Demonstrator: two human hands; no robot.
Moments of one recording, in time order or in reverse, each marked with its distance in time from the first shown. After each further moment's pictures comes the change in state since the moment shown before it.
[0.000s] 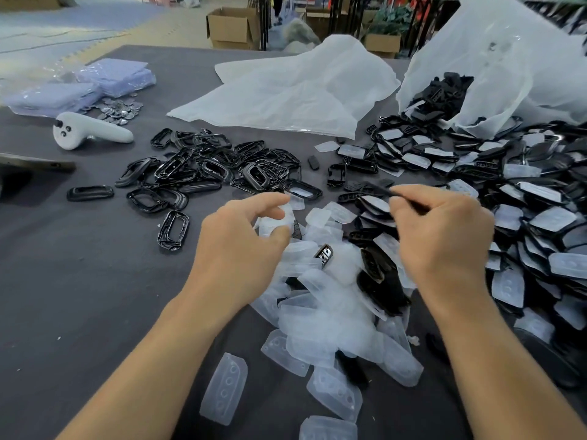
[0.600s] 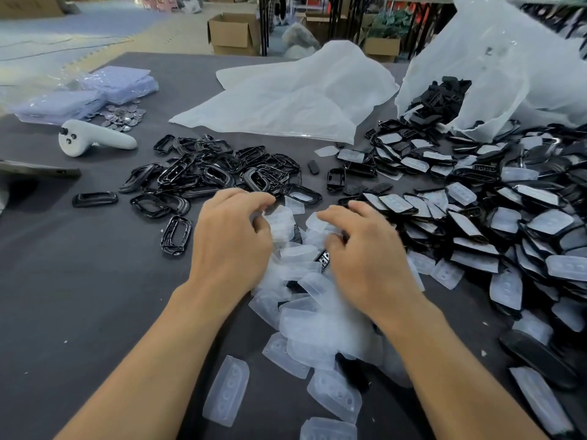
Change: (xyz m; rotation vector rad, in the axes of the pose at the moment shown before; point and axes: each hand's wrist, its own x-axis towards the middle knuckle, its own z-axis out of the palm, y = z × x) left_hand 0.020 -0.020 0.010 0.220 0.248 0.228; right_hand -0.026 -0.023 0.038 -0.019 -0.424 -0.134
